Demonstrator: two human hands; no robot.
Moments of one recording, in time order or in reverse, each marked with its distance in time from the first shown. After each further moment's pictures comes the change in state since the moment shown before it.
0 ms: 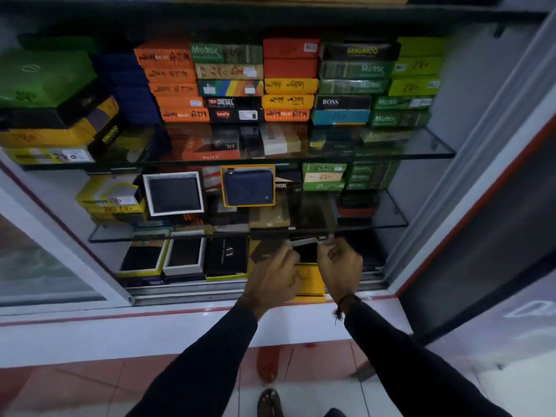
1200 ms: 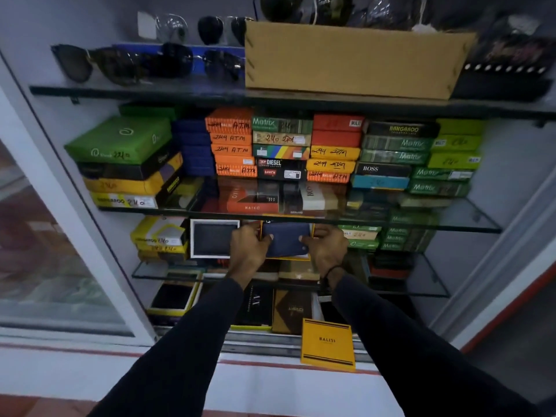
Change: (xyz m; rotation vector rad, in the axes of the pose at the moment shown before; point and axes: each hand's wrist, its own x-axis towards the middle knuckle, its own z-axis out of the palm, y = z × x) left_hand 0.098 -0.102 -0.133 -0.346 0.280 -0.744; right_hand 0.075 -0.161 0.068 0.245 -0.266 0.195
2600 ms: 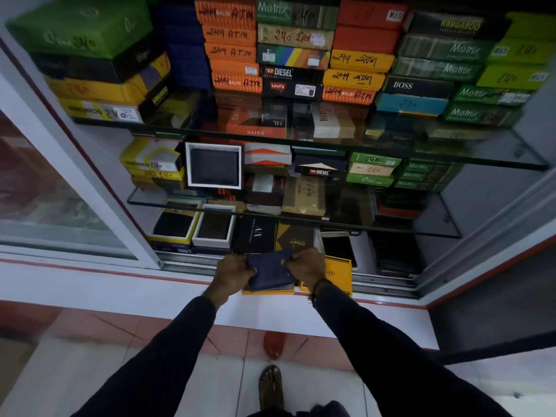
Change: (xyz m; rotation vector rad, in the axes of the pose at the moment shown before) left_hand -0.137 -0.148 0.032 -0.063 -0.362 -0.387; right_hand -0.078 0.162 0.032 -0.539 -0.482 0.068
